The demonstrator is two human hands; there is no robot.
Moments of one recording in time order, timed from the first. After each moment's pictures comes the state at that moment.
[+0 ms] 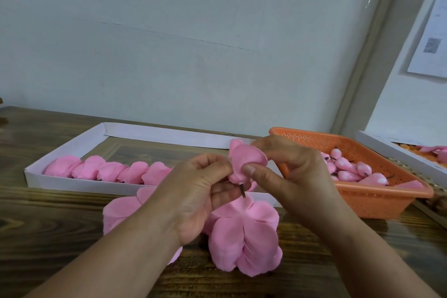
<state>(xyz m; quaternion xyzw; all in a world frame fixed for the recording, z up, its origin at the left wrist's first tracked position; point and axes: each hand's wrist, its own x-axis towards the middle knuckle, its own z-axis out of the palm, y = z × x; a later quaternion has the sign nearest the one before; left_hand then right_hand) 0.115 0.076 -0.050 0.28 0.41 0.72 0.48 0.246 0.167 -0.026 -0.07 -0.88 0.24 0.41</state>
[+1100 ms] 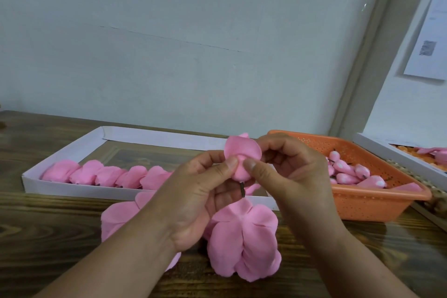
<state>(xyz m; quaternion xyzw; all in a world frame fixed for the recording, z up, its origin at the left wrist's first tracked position) 0.116 0.075 -0.049 0.33 0.35 0.73 0.49 0.238 0.157 -0.033 -0.09 -0.76 0.38 0.52</state>
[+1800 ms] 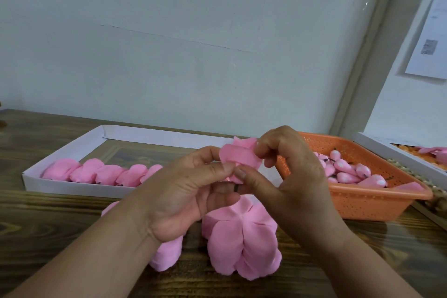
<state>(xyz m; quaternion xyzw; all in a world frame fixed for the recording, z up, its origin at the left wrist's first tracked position) 0.099 0.066 -0.043 0.38 0.31 0.66 0.57 0.240 0.152 -0.029 -0.08 -0.84 0.09 0.53</state>
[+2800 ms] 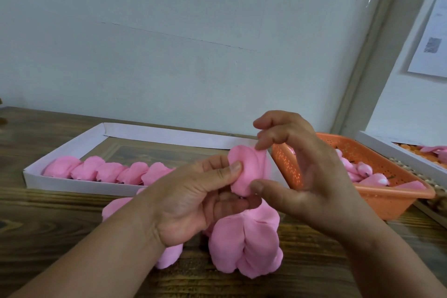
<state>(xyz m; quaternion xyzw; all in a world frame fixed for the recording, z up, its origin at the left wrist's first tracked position) 0.107 0.065 -0.042 0.35 0.31 0.64 0.61 0.259 0.160 -0.013 -0.02 -0.89 0.20 0.40</state>
